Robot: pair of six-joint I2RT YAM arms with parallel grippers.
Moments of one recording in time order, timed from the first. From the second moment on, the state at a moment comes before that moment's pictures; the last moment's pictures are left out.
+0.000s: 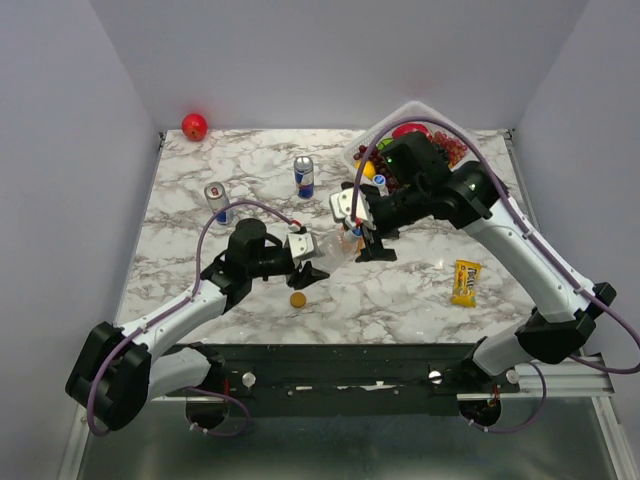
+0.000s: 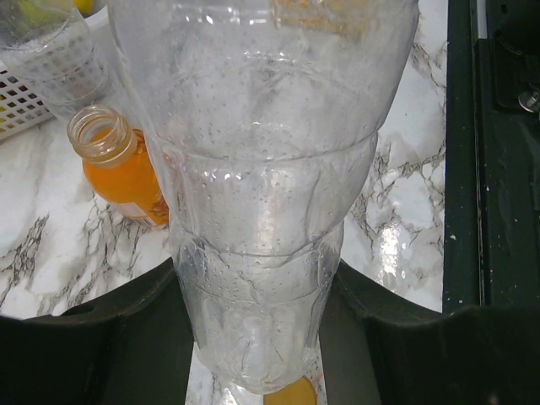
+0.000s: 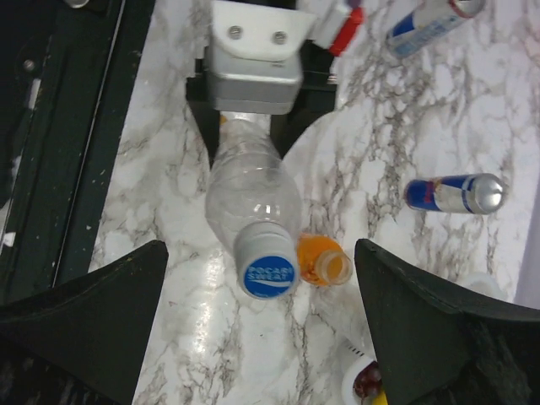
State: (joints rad) left arm -0.57 1.11 0.55 0.23 0.75 0.29; right arm 0.76 1.51 1.89 -1.22 -0.58 -0.96
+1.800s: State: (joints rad) left arm -0.56 1.09 0.63 -0.05 0.79 0.65; right arm 0.80 1.26 1.59 -1.22 -0.54 -1.29
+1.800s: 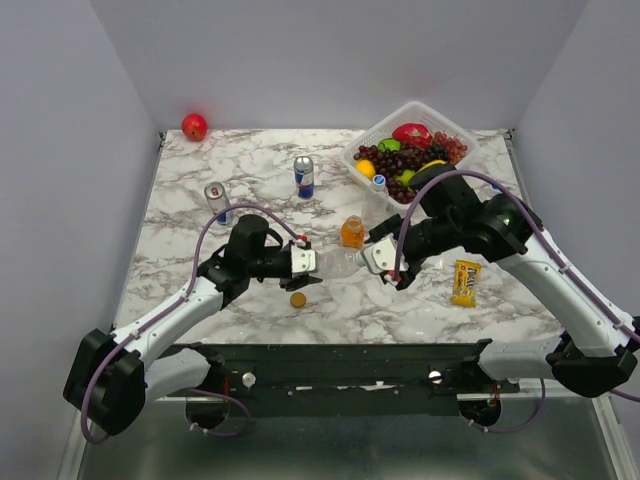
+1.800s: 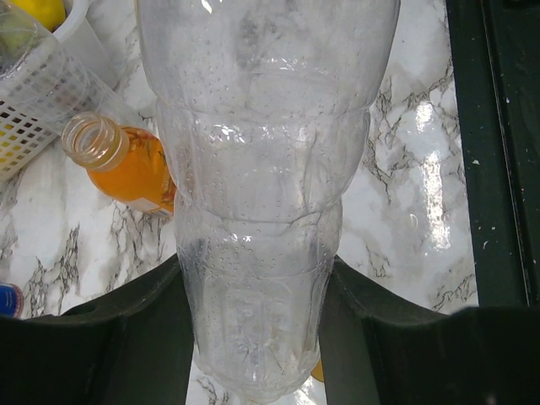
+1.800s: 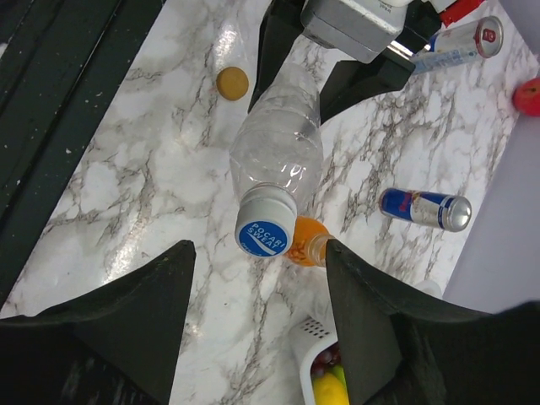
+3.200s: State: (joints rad) left arm -0.61 1.03 0.51 0.24 0.43 0.46; right arm 0.72 1.54 1.81 -1.11 -0.55 -0.63
